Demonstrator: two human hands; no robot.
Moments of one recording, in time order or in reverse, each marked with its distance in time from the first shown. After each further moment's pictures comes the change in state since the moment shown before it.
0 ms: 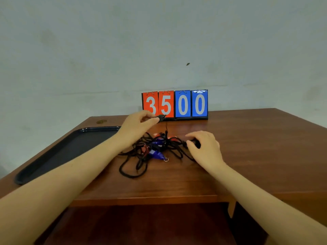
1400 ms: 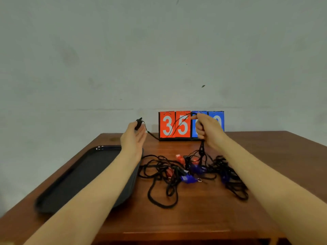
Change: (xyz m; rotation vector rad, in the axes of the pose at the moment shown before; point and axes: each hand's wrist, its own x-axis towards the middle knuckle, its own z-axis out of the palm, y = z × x) left_hand 0.038 -0.083 -0.057 -1.379 0.447 -0.417; right_hand 0.118 -0.093 0.013 0.937 -0.083 0.173
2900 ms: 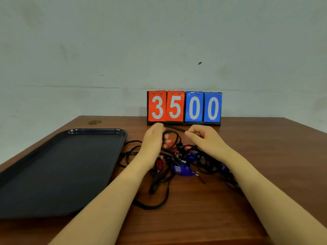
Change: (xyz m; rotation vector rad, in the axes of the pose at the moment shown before) left_hand 0.009 -0.114 0.015 0.663 -0.264 -0.025; right_hand -0.009 0.090 -0.035 -0.744 -0.178 -0.218
